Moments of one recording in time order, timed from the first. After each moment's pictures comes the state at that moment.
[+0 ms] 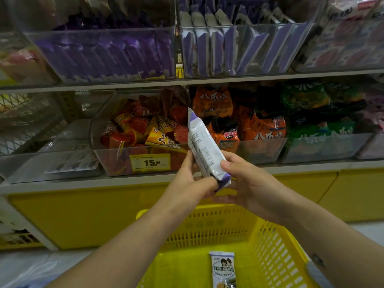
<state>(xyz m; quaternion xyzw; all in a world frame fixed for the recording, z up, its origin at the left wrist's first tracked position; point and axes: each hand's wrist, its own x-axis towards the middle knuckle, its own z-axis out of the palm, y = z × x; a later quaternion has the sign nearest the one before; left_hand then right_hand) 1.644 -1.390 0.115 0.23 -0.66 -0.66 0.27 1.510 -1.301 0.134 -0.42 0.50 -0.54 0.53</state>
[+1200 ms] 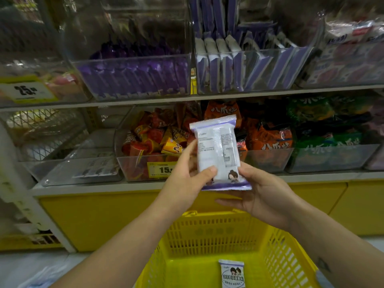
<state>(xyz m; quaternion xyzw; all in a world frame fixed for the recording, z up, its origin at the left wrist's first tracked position) 1.669 -1.398 0.137 0.24 -0.69 -0.59 0.35 1.521 -1.295 0.144 -0.34 0.40 -0.60 0.61</state>
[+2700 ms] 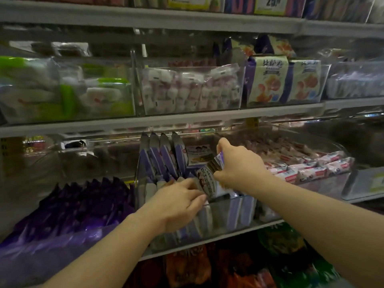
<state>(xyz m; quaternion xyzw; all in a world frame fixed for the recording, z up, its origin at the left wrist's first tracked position) 1.518 -1.517 0.356 0.16 -0.97 0.06 0.15 1.374 -1.402 0.397 -0.50 0.78 -0.27 -0.28</state>
